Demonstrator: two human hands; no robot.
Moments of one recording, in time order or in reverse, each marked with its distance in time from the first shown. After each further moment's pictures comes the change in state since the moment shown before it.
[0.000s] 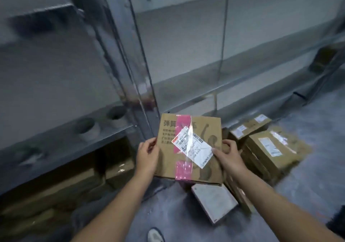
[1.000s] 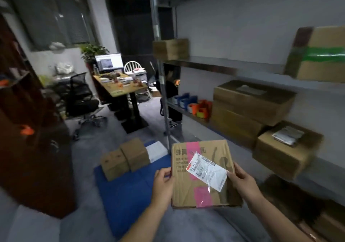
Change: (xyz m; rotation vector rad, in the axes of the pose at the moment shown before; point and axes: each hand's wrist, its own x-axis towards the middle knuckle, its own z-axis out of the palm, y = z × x) left_hand -0.443 -0.240 -0.727 -0.258 1.291 -0.288; right_hand -0.583 -0.011 0.655 -0.388 -1.265 -0.455
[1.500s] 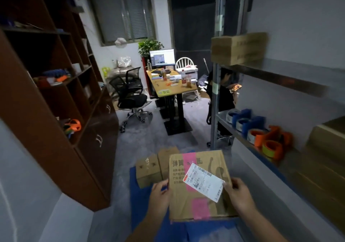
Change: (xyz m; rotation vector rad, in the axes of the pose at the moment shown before) left_hand 0.248 -0.012 -0.075 -0.003 0.277 -0.191; right_hand 0.281 -0.053 0.224 -0.268 -0.260 -0.063
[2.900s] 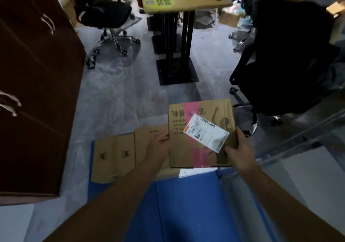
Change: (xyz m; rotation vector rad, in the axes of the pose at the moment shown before) left_hand 0.678 -0.124 0.150 -0.091 -0.098 -0.326; right_hand 0.642 0.020 0.275 -0.237 -0.070 -0.027
